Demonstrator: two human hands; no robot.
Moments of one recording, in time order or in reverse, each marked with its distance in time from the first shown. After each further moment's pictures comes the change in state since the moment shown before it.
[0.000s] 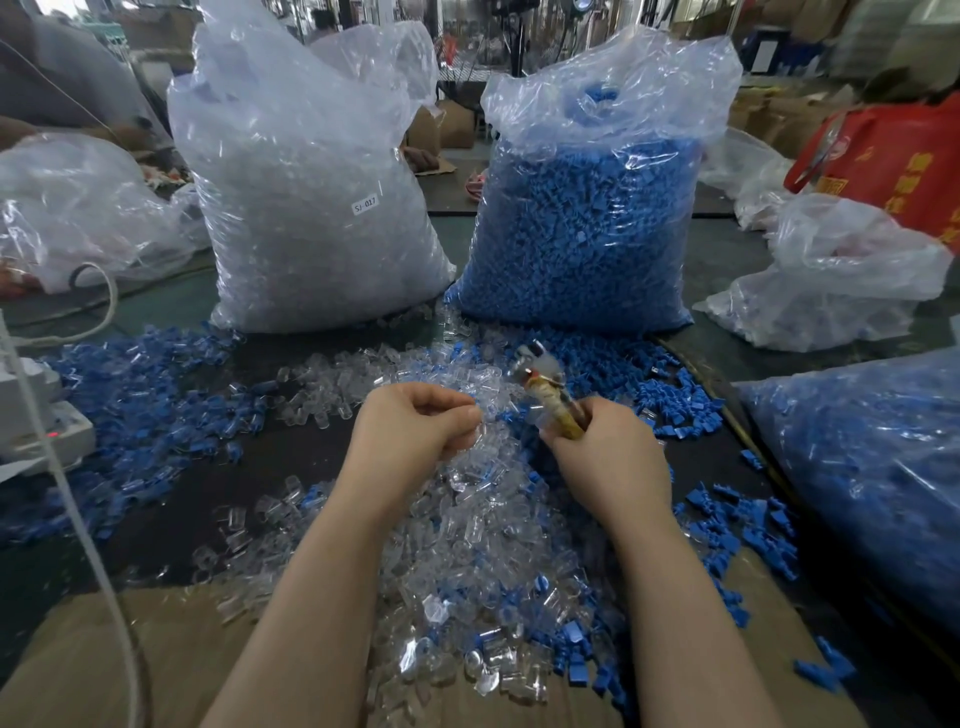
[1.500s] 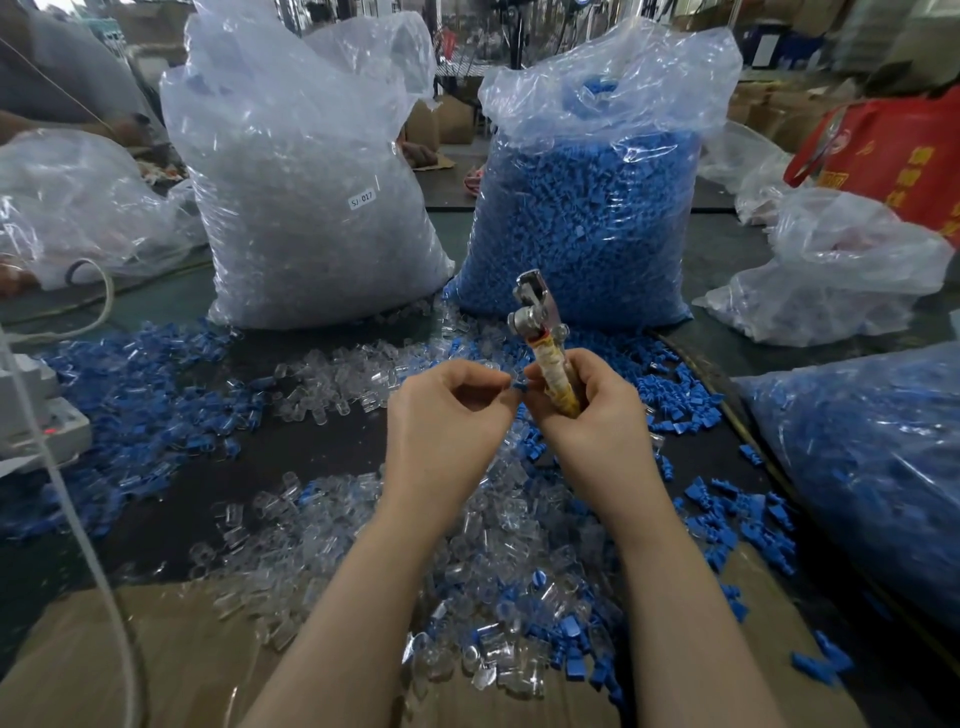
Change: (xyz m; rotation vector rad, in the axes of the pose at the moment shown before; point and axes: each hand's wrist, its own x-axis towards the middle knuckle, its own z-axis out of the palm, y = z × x) left_hand -0.012 0.007 0.035 0.151 0.192 0.366; right_hand -0.009 -0.015 -0.008 0.660 0.011 -0.315
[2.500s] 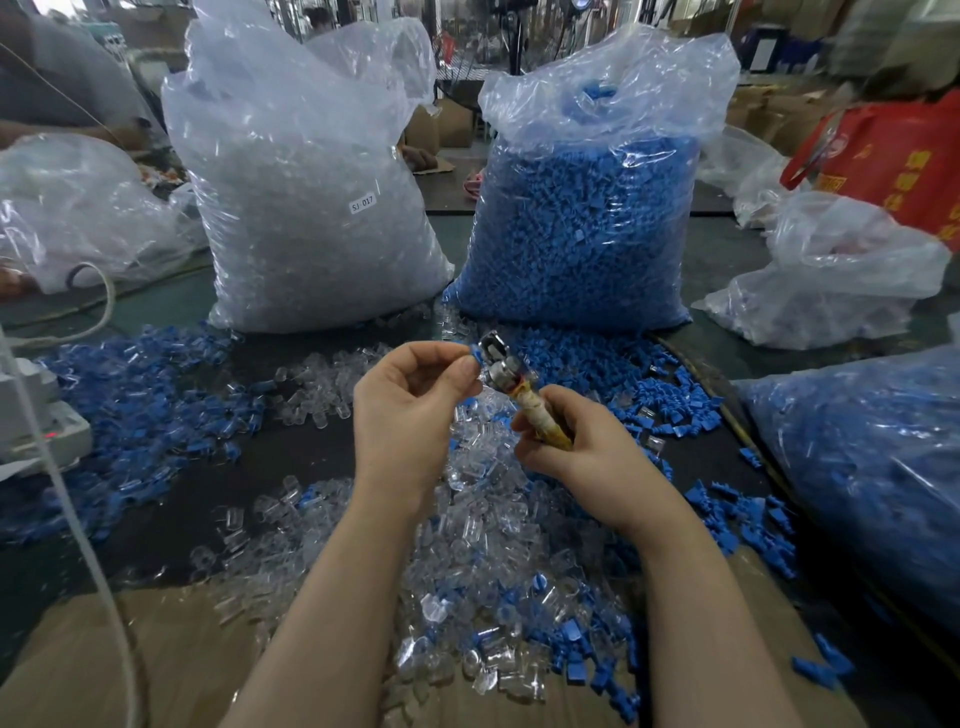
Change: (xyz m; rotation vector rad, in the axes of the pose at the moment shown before) left_hand 0.009 -0.002 -0.015 -0.479 0.072 -0.046; right_hand -0.002 0.001 -0.012 -0.055 -0.364 0.105
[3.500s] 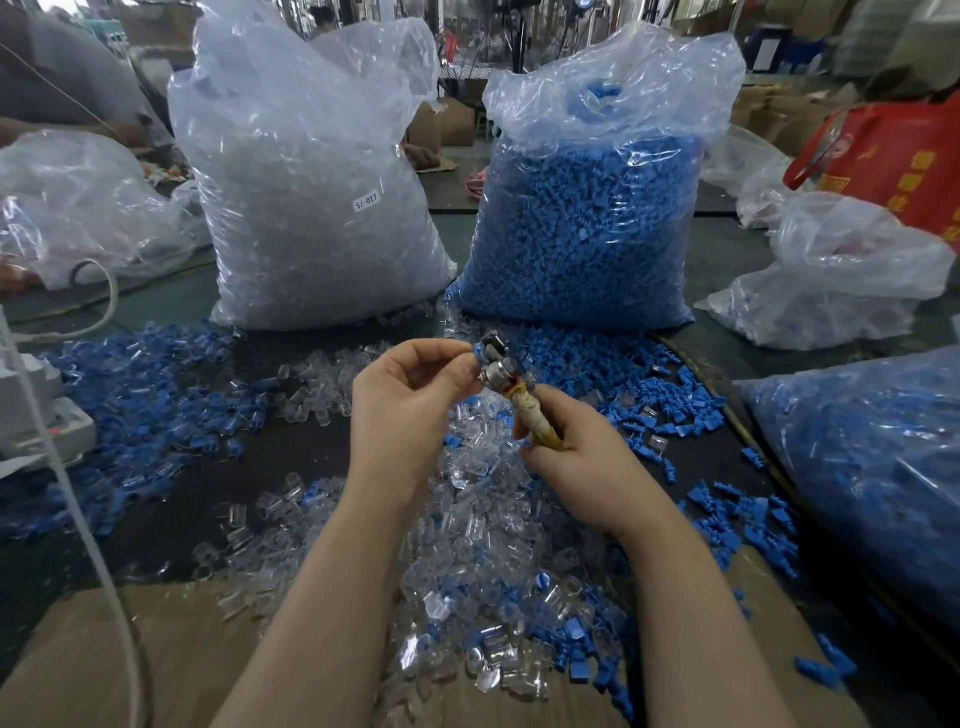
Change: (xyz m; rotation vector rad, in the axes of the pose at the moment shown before) left_hand 0.002 0.007 -0.003 0.002 -0.027 -0.082; right_hand 0.002 0.005 0.007 -0.126 -0.010 0.010
